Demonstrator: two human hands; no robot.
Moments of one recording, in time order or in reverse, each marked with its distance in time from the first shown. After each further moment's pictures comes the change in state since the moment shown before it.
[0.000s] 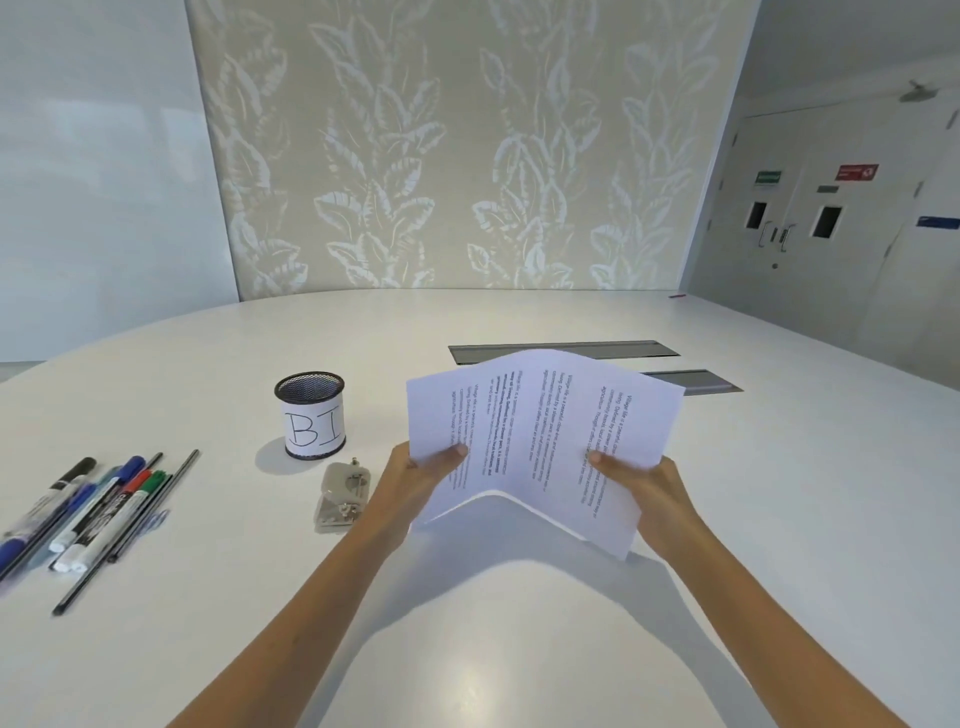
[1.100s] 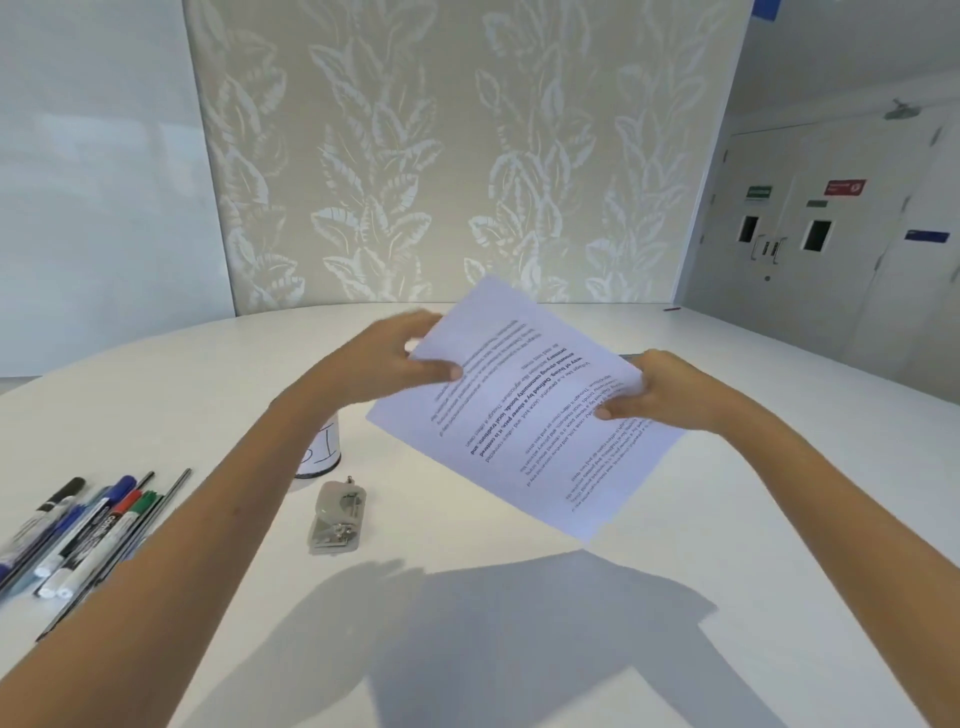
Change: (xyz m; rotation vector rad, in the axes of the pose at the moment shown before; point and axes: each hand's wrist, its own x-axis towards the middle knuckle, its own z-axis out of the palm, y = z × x) left_hand 0.062 0.131 -0.039 0.743 -0.301 0.302; right_hand 0.047 -0.137 0.009 -1.118 -0.377 -0.234
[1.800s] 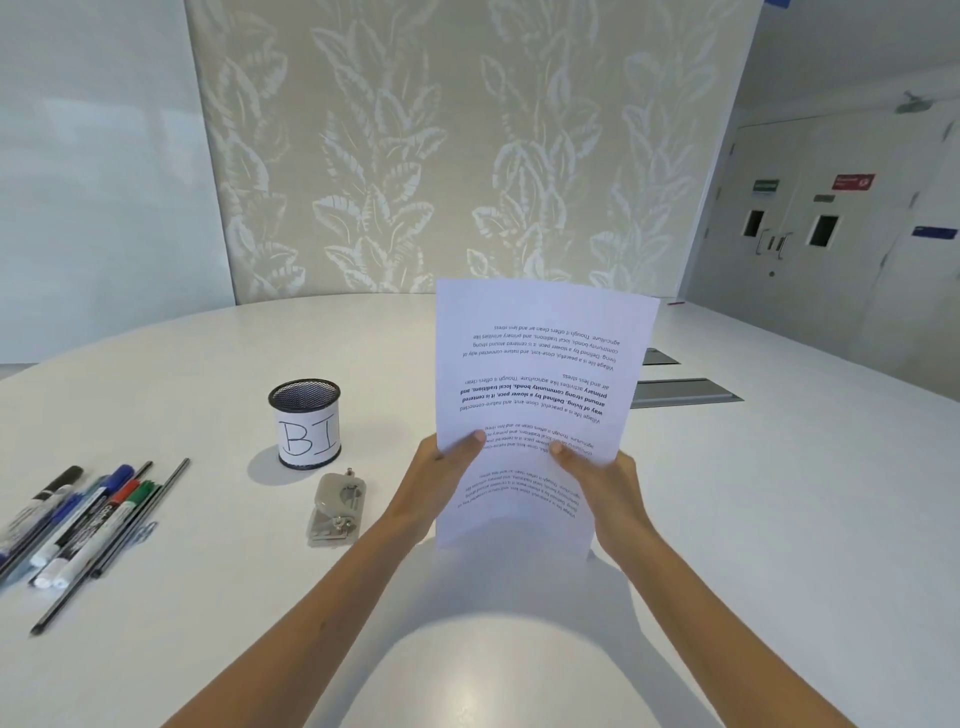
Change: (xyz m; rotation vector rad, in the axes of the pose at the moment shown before) left_hand -0.028 -0.052 0.141 -0.782 0.224 -0.216; right_hand -0.016 0.007 0.147 1.119 0.485 0.292
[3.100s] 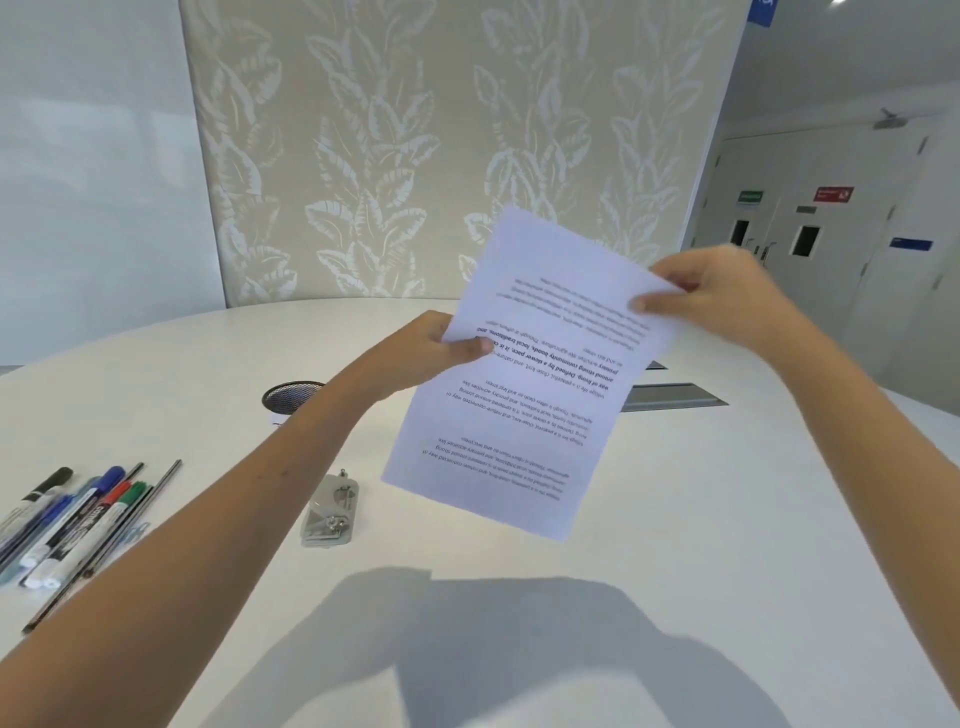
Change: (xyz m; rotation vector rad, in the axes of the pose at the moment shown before) left_hand 0.050 0.127 -0.025 0.500 -0.319 0.168; right_hand 0.039 -0.216 -0.034 -1.049 -0.146 -0.592
